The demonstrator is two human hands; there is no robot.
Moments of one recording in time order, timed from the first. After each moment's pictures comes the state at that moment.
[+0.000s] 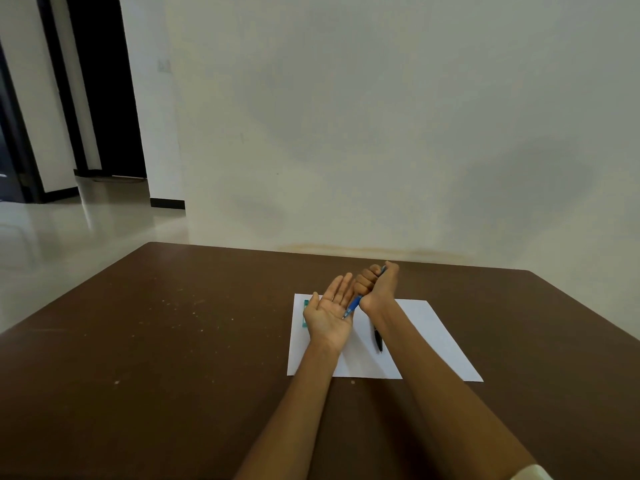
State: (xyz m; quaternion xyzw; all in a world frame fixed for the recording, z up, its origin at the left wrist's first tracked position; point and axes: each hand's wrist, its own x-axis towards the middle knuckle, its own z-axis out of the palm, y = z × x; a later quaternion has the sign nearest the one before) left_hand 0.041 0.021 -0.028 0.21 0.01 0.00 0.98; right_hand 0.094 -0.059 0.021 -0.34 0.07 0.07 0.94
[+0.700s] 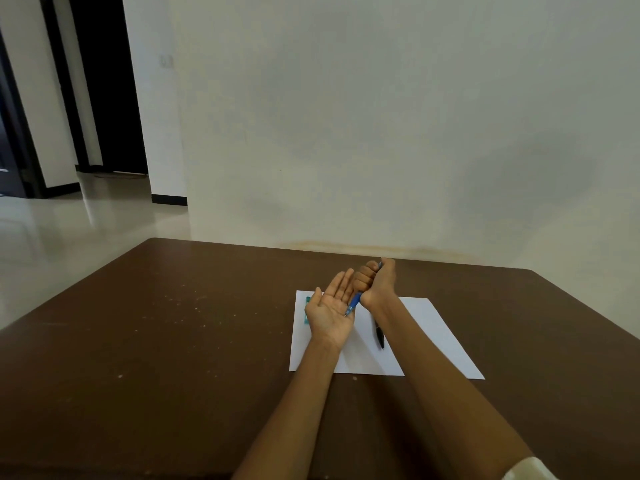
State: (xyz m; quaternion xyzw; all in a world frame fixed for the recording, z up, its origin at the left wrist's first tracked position) left_hand 0.041 0.024 -0.028 0.21 0.01 0.00 0.98; right_hand 0.097 -0.055 0.026 -0.37 0.06 0.10 0.92
